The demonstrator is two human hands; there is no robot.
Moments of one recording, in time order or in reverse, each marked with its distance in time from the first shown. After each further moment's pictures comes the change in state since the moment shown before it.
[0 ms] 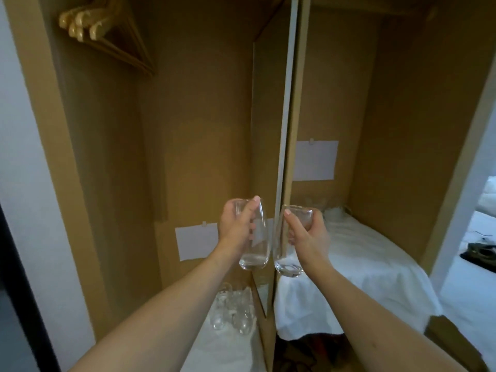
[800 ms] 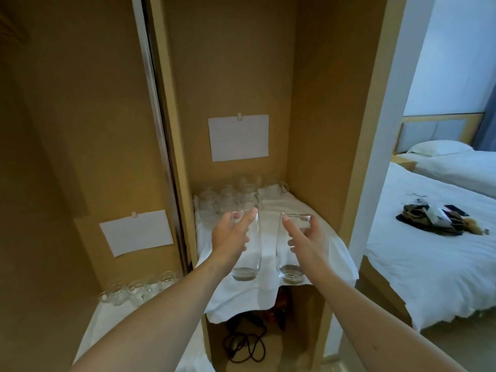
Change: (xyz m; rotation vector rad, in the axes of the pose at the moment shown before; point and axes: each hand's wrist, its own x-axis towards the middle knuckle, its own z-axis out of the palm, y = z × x) left_hand -0.039 -0.102 0.238 0.311 -0.041 -0.153; right_hand 0.064 0.086 -0.248 -0.143 0.120 0.169
